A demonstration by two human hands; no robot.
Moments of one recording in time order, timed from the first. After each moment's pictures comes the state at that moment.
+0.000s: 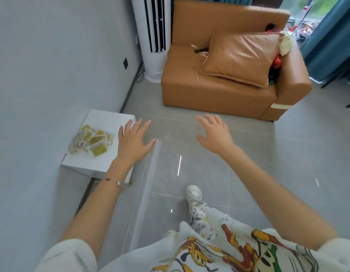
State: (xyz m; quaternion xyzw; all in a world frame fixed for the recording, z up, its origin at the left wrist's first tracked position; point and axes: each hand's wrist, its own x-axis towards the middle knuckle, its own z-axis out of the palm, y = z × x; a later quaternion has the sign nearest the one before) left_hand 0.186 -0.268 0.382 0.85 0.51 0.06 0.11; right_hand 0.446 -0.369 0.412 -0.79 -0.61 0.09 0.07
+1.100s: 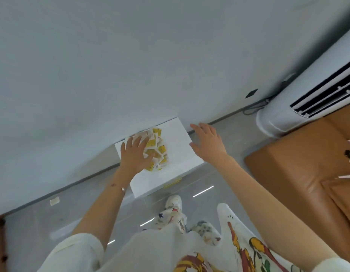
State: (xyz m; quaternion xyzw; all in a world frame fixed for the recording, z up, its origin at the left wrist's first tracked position) left_hand 0.029 0.006 0.279 0.50 0.84 0.02 0.21; right_hand 0.249 0.151 0.348 -0.45 -0.87 0.20 -0.05
